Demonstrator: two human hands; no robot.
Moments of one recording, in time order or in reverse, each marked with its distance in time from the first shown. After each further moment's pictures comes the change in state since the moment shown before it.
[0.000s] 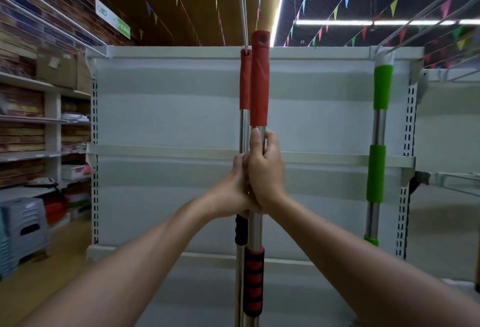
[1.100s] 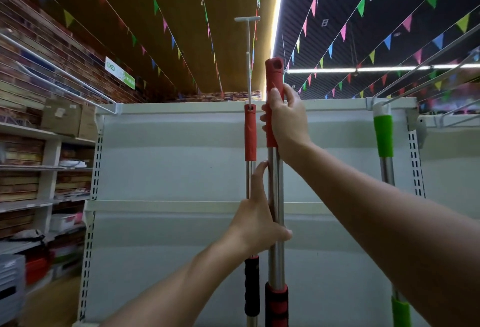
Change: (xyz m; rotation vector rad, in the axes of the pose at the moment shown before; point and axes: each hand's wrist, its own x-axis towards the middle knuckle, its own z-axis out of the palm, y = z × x) left_hand 0.031 0.036 -0.010 0.240 0.191 0.080; right_hand 0.120 -0.103 0.002 0.145 0.028 -0.130
